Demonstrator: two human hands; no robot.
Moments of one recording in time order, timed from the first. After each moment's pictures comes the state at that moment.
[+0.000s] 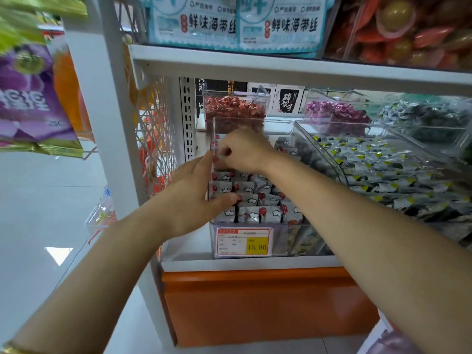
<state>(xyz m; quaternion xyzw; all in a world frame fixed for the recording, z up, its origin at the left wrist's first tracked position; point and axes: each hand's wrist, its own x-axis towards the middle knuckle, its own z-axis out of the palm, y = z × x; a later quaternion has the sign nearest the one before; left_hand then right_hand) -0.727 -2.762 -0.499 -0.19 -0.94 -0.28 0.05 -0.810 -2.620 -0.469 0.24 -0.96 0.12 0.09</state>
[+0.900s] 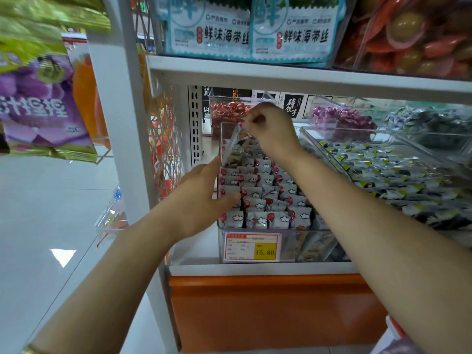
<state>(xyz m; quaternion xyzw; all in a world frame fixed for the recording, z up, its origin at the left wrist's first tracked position) -0.729 -2.764 -0.497 -0.19 -0.92 -0.33 0.07 -0.814 -2.605 -0.452 0.16 -0.86 0.42 0.24</state>
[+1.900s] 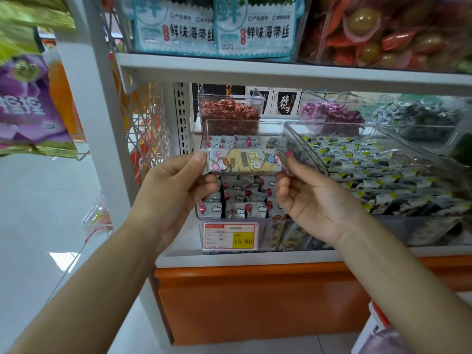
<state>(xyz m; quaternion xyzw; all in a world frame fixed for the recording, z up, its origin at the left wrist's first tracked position) -0.697 -2.739 -0.485 -0.06 -0.59 -0.81 0.02 -0.687 -2.547 -0.481 -0.04 -0.43 0.90 -0.06</state>
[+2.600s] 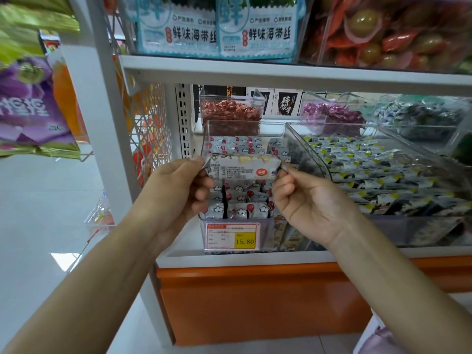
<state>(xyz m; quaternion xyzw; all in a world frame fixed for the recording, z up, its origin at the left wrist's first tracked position) -0.691 -2.741 -0.475 -0.02 -0.59 -0.80 -0.02 -0.689 -2.554 -0.481 -0.05 -0.32 0.94 -0.09</state>
